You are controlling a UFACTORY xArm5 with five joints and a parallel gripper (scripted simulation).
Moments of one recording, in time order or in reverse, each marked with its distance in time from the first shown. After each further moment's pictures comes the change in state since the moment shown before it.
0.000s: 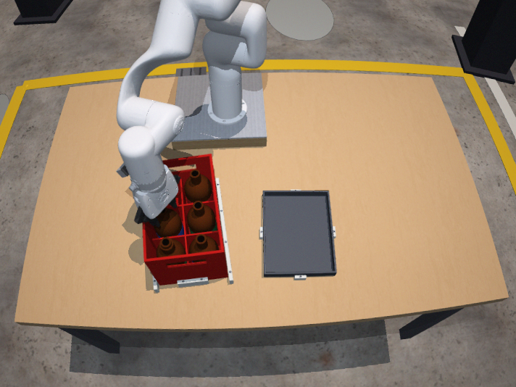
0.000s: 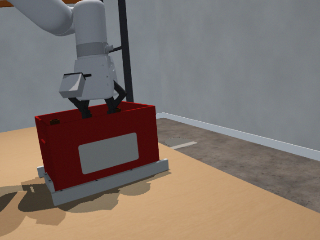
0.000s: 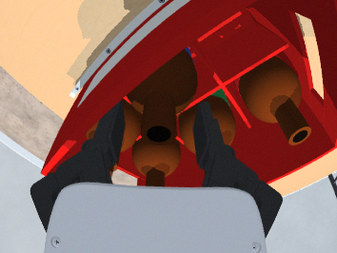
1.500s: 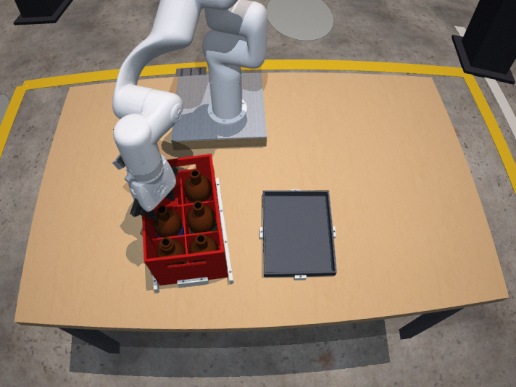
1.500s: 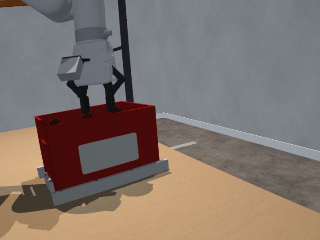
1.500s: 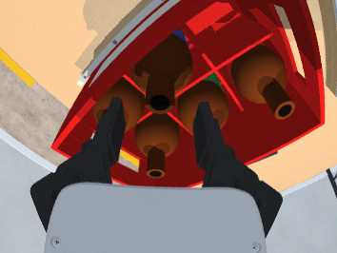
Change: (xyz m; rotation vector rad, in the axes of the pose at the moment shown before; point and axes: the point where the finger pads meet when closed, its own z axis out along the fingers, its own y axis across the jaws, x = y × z) arm 0.000 0.000 -0.035 0.001 0.000 0.000
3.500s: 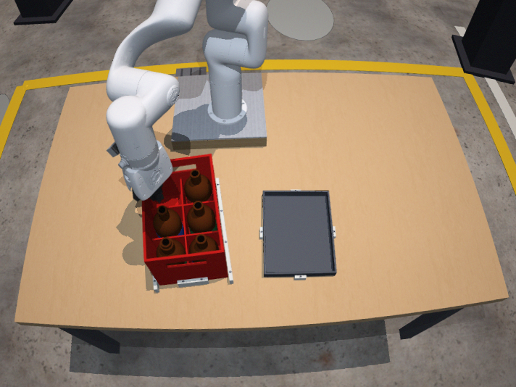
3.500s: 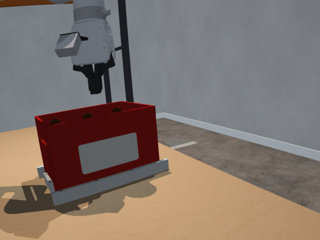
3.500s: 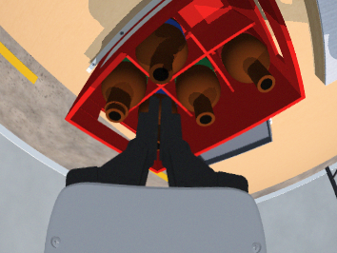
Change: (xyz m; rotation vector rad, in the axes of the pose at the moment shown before) arm 0.000 0.000 -0.049 -0.001 0.000 0.000
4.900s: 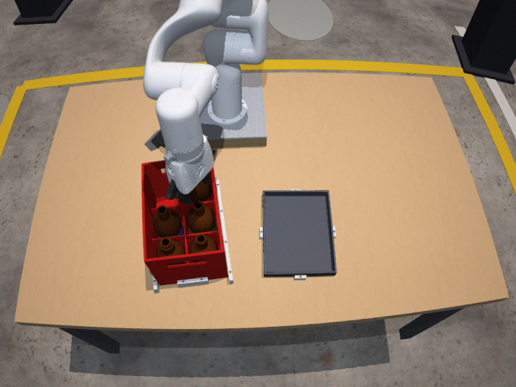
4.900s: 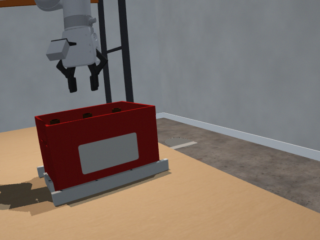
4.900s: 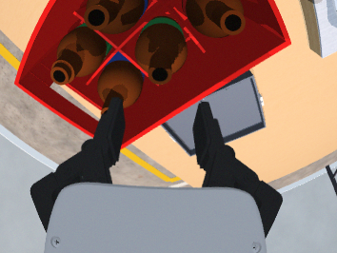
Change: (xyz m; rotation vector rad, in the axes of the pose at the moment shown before) arm -0.063 0.064 0.000 0.000 0.001 0.000
